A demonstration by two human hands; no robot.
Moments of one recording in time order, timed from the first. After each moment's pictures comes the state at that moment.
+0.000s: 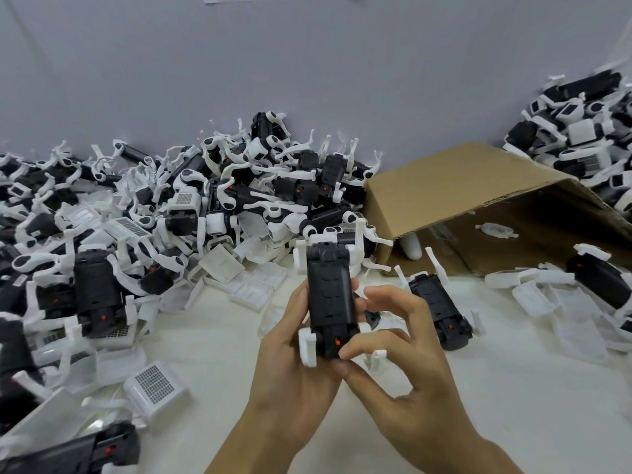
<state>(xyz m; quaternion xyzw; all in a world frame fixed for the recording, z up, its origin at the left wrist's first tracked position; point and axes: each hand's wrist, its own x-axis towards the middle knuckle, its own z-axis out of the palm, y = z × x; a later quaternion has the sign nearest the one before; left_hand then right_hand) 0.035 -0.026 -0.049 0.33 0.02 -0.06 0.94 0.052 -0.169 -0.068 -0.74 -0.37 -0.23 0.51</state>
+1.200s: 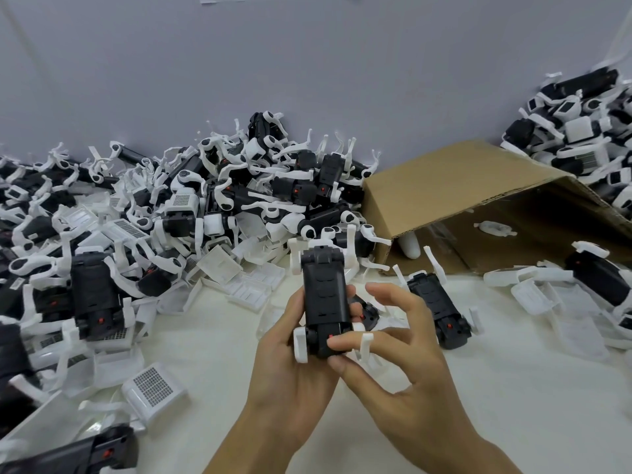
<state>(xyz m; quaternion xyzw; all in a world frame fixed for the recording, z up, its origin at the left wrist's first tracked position) 0.037 -0.023 -0.056 0.29 0.05 -0.06 0.95 0.048 -0.169 -0.068 -0.78 -0.31 -0.20 0.51</state>
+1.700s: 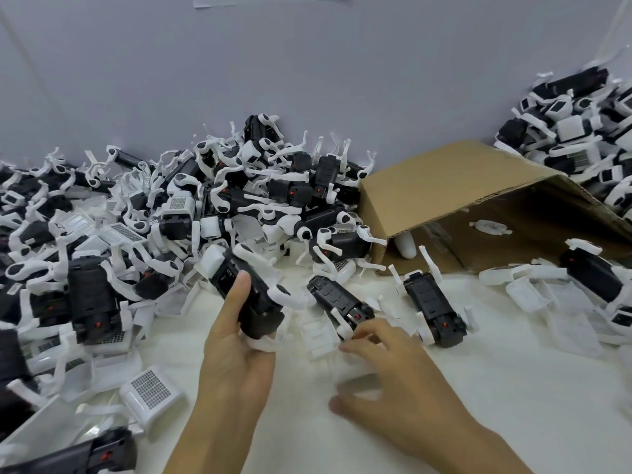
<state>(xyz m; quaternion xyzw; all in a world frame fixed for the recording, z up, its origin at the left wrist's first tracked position) 0.047 0.007 -0.046 0.30 0.14 0.18 0.93 0.064 -0.181 -0.077 -0.92 -0.28 0.01 0.27</state>
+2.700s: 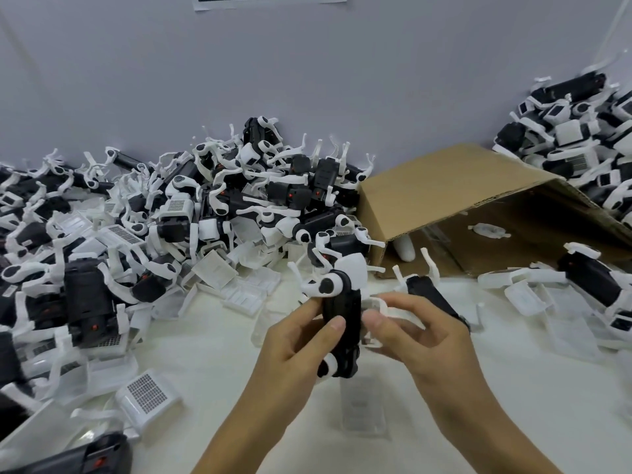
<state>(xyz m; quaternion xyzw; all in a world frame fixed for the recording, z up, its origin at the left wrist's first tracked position) 0.037 -0.018 -0.058 0.68 -0.04 0.06 0.73 0.069 -0.187 -0.052 -0.67 -0.12 0.00 0.73</state>
